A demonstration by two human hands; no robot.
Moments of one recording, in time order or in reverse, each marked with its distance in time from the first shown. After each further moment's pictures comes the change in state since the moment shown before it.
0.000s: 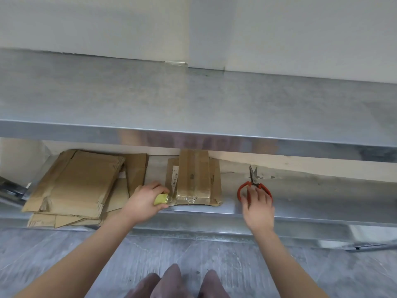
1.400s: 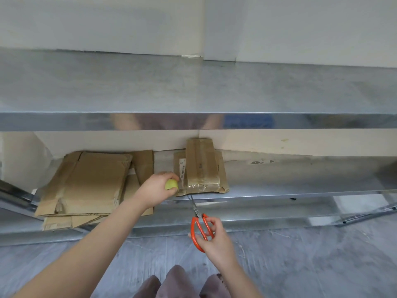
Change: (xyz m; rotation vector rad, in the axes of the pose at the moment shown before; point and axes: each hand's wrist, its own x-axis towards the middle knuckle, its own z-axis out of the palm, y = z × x) left_hand -0.008 -0.003 -0.032 -0.199 -0.024 0.051; right_hand -0.179 -0.126 0.027 0.786 -0.342 0.153
